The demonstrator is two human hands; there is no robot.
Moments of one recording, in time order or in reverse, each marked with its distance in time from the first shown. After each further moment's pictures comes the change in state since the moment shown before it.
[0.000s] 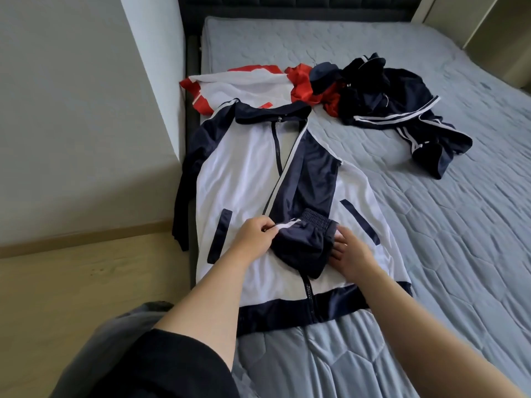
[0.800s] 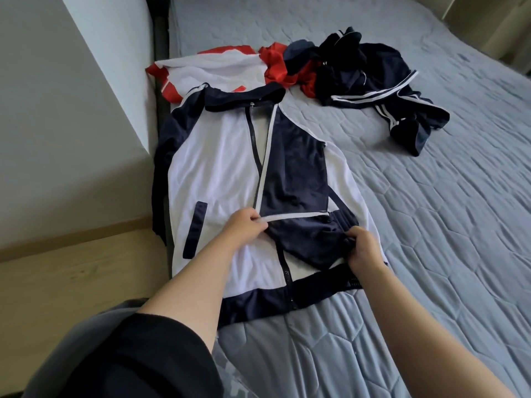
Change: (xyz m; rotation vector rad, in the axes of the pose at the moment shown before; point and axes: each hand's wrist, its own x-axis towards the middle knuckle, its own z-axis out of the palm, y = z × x) left_hand 0.015 0.012 0.023 0.073 -0.106 -0.128; right_hand -0.002 -0.001 -0.054 0.182 0.336 -0.129
